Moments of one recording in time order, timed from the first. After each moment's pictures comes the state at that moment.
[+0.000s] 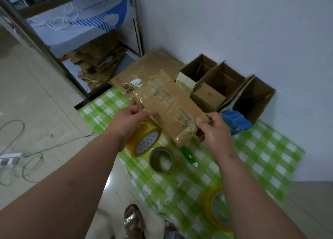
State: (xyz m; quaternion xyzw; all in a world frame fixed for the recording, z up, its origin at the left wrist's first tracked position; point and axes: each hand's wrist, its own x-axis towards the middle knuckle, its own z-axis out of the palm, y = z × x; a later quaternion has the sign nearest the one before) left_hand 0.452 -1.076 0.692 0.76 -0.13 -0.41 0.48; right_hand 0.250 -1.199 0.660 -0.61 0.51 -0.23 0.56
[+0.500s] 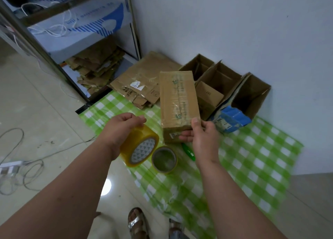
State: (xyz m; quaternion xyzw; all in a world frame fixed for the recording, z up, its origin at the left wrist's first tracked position) left_hand 0.457 -1.047 0.700 0.76 -0.12 -0.44 0.47; right_hand 0.276 -1.153 0.657 -0.47 0.55 -0.32 0.61
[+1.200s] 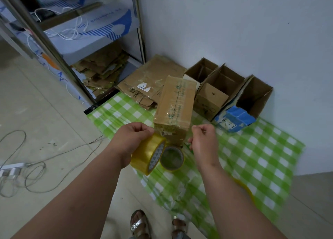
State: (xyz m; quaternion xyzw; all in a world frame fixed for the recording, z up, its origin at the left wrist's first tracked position) left_hand 0.448 -1.020 0.691 0.72 -0.13 -0.47 0.49; right_hand 0.284 -1.123 0.668 -0.55 0.59 -0.27 0.53
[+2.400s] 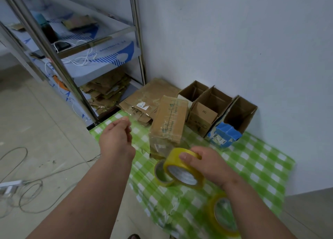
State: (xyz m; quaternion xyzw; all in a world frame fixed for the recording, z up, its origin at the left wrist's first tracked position) left_hand 0.433 -1.041 0.737 0.60 0.15 -0.27 0.74; right_hand 0.220 -1.131 0.721 -0.80 0.34 -0.08 0.49
